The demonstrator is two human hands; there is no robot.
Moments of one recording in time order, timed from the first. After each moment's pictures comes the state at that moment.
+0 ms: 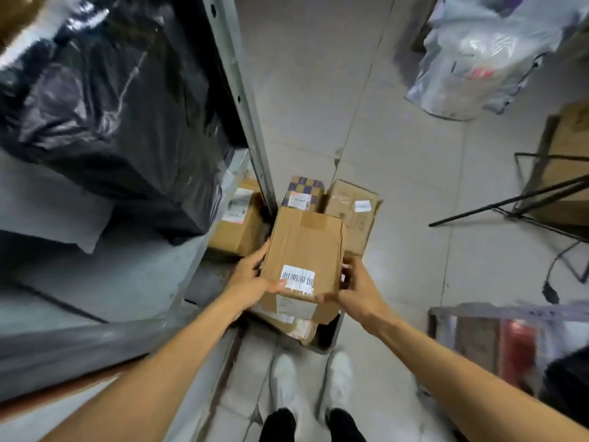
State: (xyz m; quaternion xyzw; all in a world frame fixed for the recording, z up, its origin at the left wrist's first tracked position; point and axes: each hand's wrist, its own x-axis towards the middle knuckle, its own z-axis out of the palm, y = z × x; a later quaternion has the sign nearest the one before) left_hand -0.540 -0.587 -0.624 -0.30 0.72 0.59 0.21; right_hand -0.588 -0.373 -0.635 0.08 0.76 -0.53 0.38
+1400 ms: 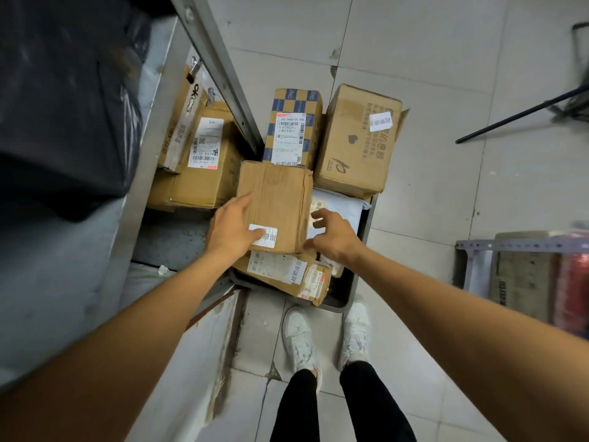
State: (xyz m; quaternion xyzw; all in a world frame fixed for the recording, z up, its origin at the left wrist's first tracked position) left_hand -0.580 -0.620 -0.789 -0.24 0.89 0.32 0.24; right_hand -0.615 -0.429 -0.808 0.06 0.80 -0.40 0.44
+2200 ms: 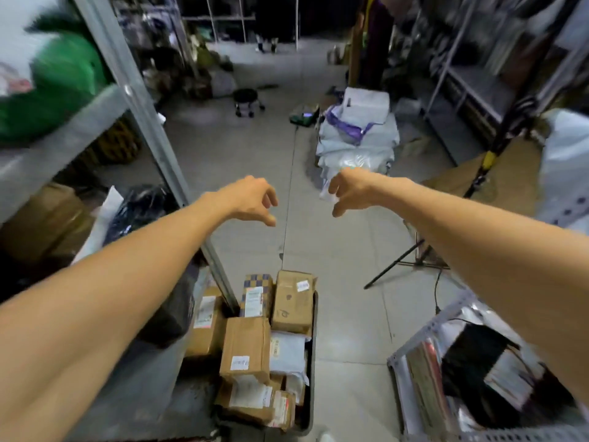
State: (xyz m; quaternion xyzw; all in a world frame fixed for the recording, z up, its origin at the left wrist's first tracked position) left_hand -0.702 -0.515 -0.269 0.15 0.97 0.11 0.15; right_hand -0.712 -0.284 -0.249 -0.14 0.97 -0.09 0.17
